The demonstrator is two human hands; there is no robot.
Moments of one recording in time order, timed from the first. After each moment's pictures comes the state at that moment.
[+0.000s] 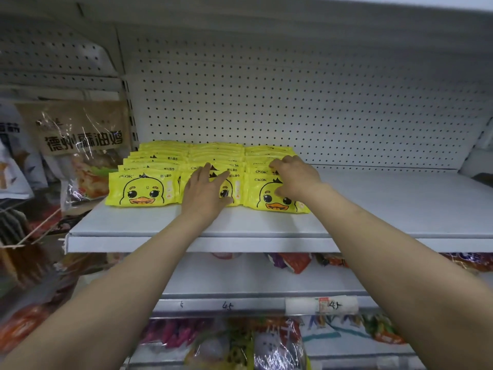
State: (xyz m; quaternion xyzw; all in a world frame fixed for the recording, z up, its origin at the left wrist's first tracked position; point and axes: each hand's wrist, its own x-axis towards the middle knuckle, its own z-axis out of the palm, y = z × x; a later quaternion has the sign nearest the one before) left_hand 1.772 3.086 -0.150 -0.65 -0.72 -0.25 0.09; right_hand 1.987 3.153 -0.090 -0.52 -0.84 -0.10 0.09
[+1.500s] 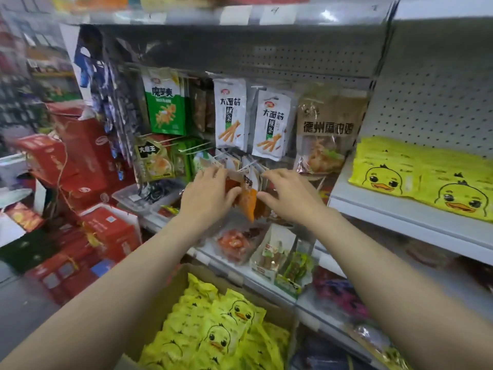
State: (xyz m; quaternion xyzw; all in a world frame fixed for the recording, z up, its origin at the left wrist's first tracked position) left_hand 1.437 2.671 -0.135 -0.45 -0.85 -0.20 0.18; right_hand 1.579 2.819 -0.111 -0.21 -0.97 0.00 0.16
